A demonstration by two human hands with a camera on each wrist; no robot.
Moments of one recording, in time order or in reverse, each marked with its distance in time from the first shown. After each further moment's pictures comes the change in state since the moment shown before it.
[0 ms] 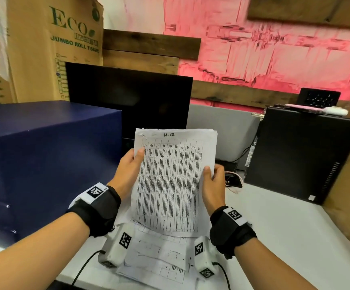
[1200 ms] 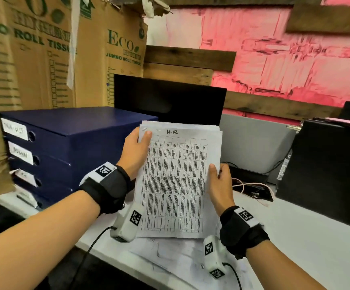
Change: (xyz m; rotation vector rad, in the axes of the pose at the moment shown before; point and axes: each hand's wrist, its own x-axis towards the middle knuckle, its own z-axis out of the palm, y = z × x) left_hand -0.010 0.062 -0.064 0.110 0.265 0.211; right_hand -0.028 -0.034 0.051 0.014 -0.218 -0.022
